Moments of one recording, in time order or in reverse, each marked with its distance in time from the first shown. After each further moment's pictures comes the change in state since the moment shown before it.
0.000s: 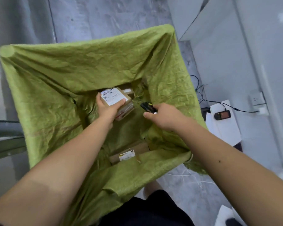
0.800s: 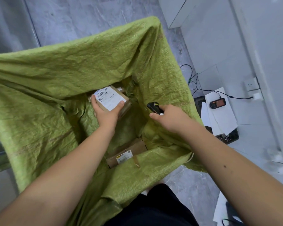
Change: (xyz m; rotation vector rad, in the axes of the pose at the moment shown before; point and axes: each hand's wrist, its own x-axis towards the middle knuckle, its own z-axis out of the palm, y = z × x) left_hand -0.007 -0.021 0.034 -0.003 0.054 0.109; right_hand 0.005 0.048 -0.001 0.071 0.051 0.103
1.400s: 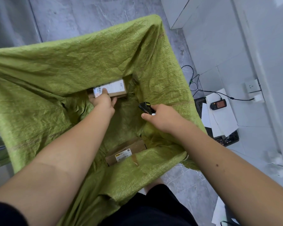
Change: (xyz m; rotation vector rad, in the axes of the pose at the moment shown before) left_hand 0.038 0.054 0.022 -0.520 0.232 -0.434; right_hand -0.002 -0.020 0.011 0.004 -0.028 -0.071
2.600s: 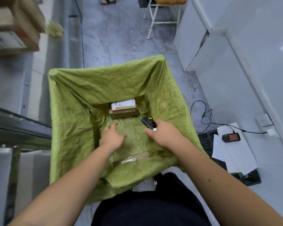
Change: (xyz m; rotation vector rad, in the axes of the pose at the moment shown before) left_hand -0.094 -0.027 -0.134 1.427 -0.136 0.599; right_hand -0.067 0.007 0.013 -0.008 0.150 -0.199
